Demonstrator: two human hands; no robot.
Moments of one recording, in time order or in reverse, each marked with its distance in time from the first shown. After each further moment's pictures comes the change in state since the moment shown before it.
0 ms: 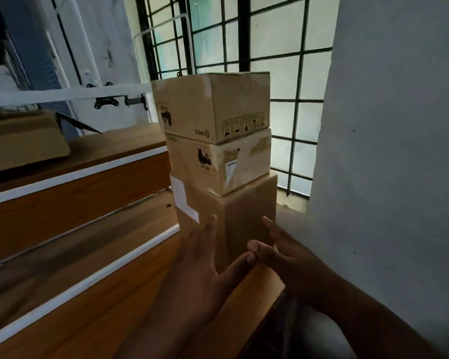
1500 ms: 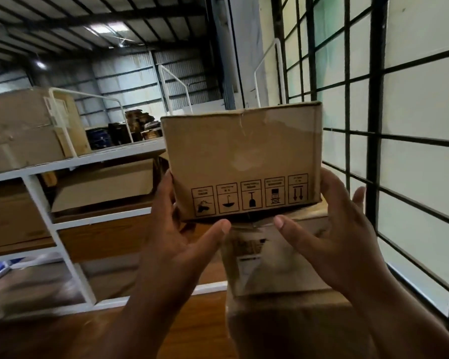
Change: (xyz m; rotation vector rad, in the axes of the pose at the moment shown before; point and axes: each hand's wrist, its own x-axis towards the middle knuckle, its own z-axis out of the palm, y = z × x) left_hand 0.204 0.143 -0.013 -0.217 1.011 0.208; right_hand 0.334 -0.008 -0.155 0.225 0.105 -0.827
